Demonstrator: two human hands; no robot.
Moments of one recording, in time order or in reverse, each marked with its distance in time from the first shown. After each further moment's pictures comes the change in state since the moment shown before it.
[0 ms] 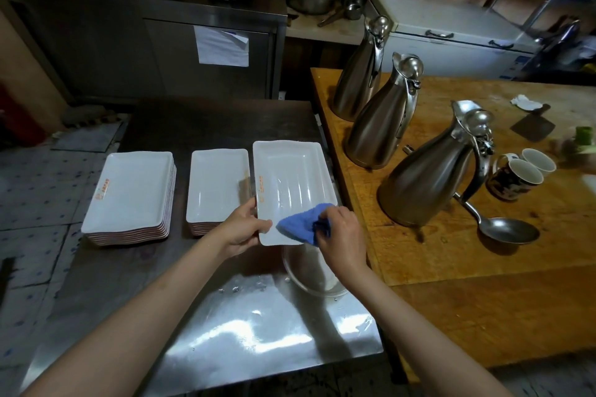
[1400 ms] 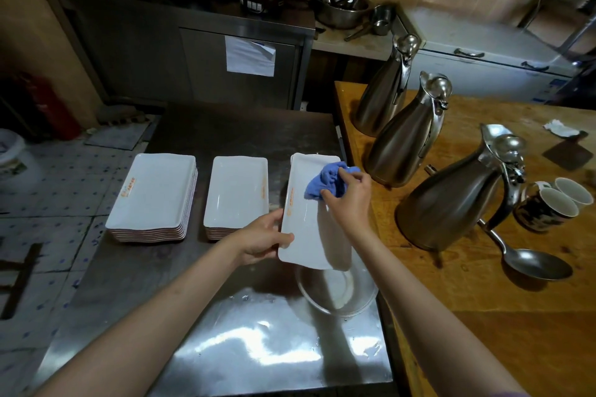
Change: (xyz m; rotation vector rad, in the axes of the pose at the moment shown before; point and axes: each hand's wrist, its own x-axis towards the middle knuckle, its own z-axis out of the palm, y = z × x) left_hand -0.011 0.011 0.007 0.088 -0.118 -0.043; right_hand 0.093 -0.018 0.012 0.165 0.008 0.248
